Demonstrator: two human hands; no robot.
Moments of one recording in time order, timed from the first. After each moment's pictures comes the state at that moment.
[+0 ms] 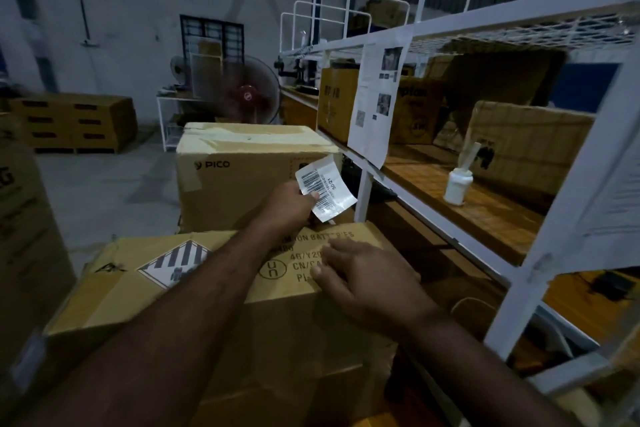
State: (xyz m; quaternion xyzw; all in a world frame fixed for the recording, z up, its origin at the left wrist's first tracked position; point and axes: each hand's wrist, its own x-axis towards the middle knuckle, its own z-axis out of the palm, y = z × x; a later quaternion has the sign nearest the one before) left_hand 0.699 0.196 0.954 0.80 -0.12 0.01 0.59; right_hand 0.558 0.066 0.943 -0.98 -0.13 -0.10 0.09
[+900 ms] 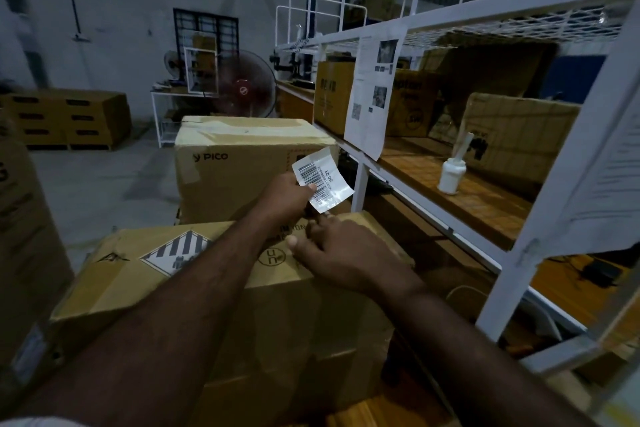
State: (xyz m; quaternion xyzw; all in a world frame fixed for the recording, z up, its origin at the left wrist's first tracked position) left_hand 0.697 0.197 0.952 0.78 -0.12 -0.01 0.61; right_hand 0.585 0.083 0.945 -0.99 -0.11 -0.08 0.10
